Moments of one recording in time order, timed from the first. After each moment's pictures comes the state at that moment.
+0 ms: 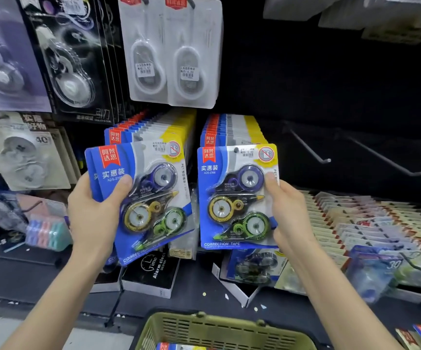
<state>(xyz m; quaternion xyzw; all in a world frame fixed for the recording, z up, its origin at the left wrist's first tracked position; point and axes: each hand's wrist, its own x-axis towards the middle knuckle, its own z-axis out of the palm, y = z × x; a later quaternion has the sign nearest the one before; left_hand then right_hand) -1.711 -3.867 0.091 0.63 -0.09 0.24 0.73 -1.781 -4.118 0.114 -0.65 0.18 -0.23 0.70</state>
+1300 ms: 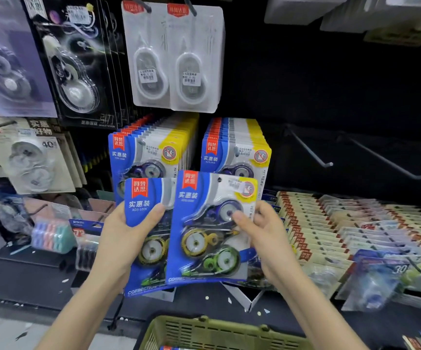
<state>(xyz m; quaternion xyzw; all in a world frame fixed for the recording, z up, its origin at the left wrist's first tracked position) -1.738 -3.884 0.076 0.65 -0.06 0.05 0.76 -1.795 -4.097 0.075 -0.69 0.07 -0.19 0.70</state>
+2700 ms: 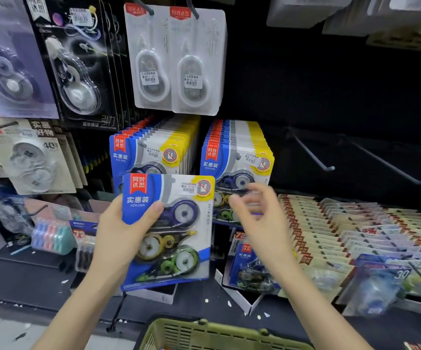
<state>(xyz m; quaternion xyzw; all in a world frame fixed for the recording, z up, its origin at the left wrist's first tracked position) -1.735 -3.882 0.083 0.69 -0.08 0.12 0.71 -1.787 -4.092 0.097 -0.81 0.10 -0.28 0.51</state>
